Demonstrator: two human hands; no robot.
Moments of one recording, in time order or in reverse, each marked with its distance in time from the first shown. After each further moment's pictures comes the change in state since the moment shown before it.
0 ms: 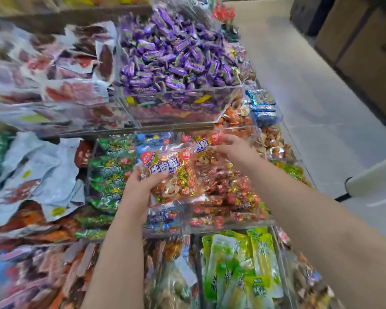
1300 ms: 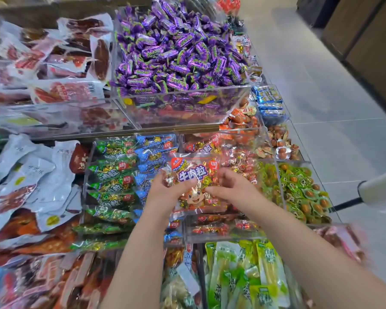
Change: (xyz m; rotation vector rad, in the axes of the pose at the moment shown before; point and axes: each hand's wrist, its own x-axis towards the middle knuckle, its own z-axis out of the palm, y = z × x) left_hand 0.019 -0.016 0.037 0.072 -0.064 -0.030; right_hand -0.075 0.023 0.016 -0.044 -0.279 0.060
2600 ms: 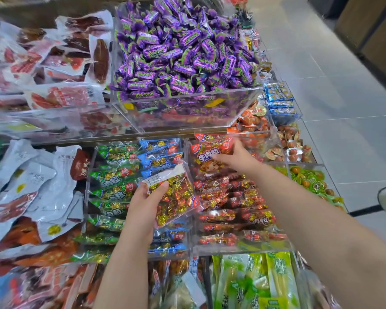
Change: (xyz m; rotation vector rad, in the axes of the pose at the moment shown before) left_hand 0.018 -0.009 -0.045 0.001 0.218 -0.081; right_hand 0.129 0.001 -0.040 -0.122 0.135 0.021
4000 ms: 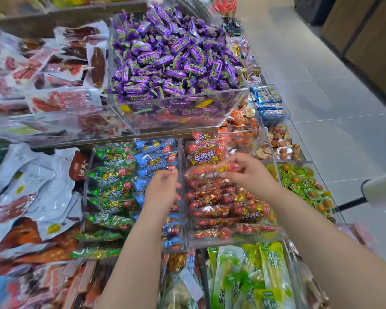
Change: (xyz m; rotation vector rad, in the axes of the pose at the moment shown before) left_hand -0.022 0.027 0.049 0.488 -0.011 0.091; right_hand -0.107 -0.008 -0.018 -0.066 -0.005 -0.344
